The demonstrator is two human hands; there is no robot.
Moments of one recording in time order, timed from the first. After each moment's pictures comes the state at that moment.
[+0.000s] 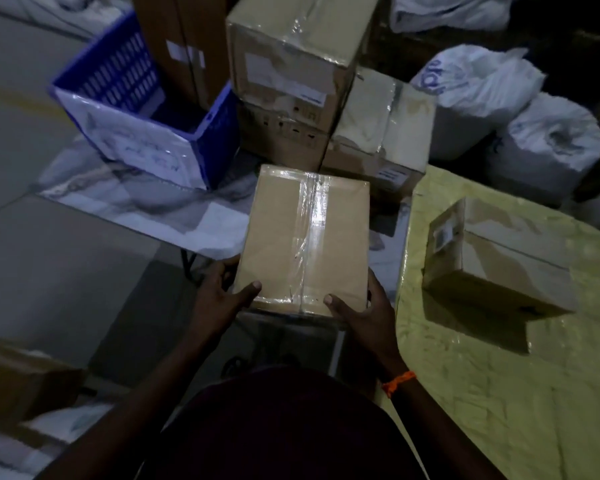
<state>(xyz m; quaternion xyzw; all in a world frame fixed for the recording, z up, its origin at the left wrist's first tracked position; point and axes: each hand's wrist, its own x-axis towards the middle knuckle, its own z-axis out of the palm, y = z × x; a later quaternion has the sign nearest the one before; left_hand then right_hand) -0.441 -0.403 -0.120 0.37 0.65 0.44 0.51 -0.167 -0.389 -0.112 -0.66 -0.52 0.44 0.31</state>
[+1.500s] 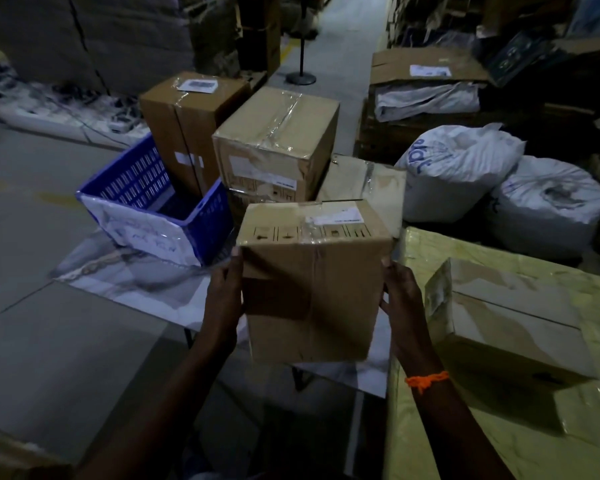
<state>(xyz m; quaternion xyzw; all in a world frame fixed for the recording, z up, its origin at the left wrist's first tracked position) -0.368 -0.315 -0.012 0.30 0.60 0.56 0.49 -0.109 -0.281 -0.035 -0.57 -0.42 0.48 0.52</state>
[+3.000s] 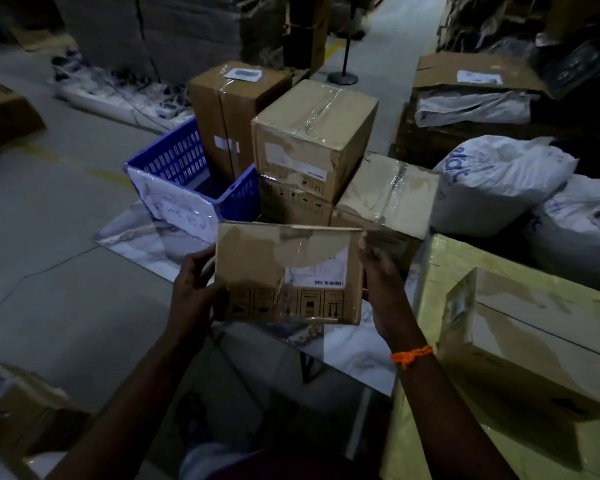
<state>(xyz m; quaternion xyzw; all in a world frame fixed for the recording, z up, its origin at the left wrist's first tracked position) -0.424 -0.371 -0.033 0.29 0.60 0.62 0.41 -0.155 -0.266 -0.029 -0.54 -0.46 0.56 0.43</state>
